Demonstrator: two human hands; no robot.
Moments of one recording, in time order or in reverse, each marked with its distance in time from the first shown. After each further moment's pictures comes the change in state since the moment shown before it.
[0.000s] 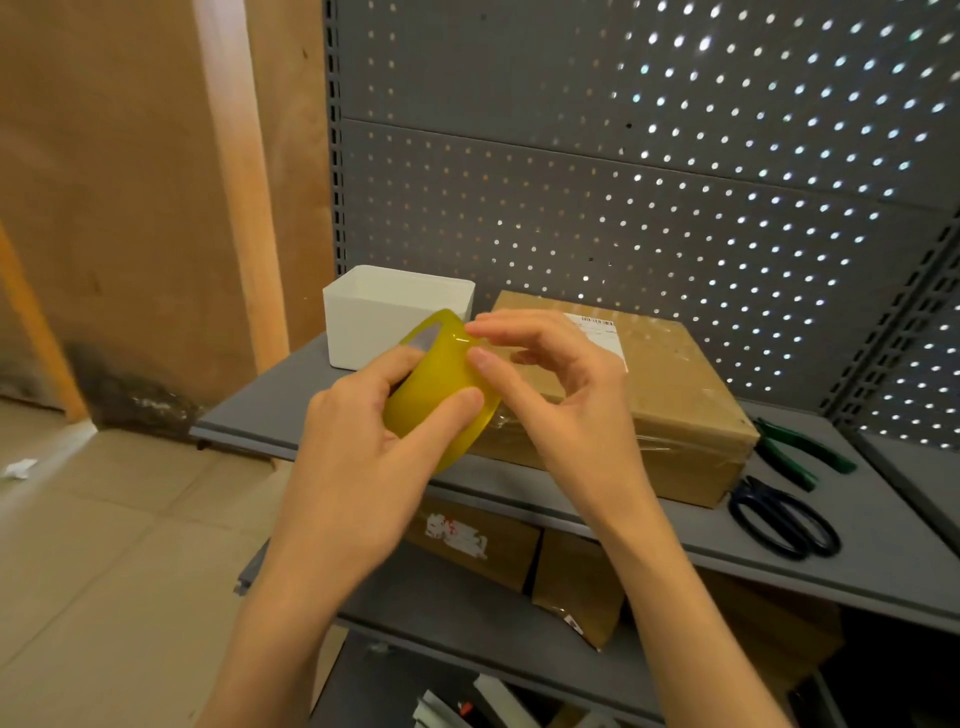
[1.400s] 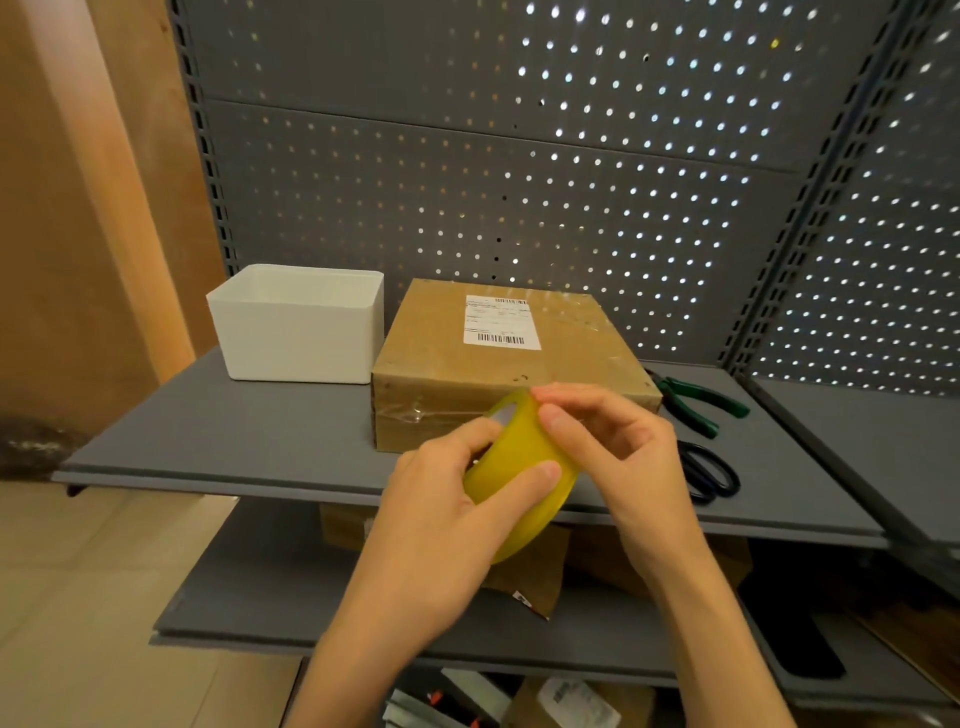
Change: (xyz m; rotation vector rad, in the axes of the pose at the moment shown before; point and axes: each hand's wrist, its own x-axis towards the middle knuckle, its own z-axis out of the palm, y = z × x) left_hand -0.020 0.006 0.071 -0.175 -0.446 -0.180; right_hand -0.062 0.019 -0.073 0.197 0.185 0.332
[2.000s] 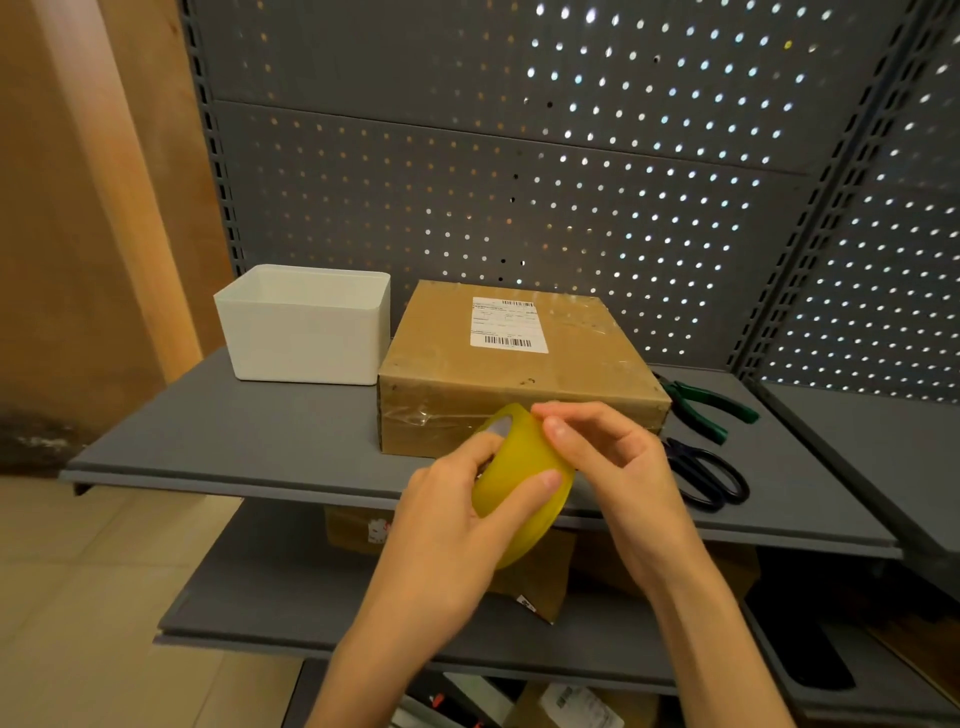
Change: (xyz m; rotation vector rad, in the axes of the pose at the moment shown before) left_hand 0.003 -0.015 0.006 -0.002 0.010 -0.024; right_hand 0.001 0.012 -0.002 0.027 -0.002 0.203
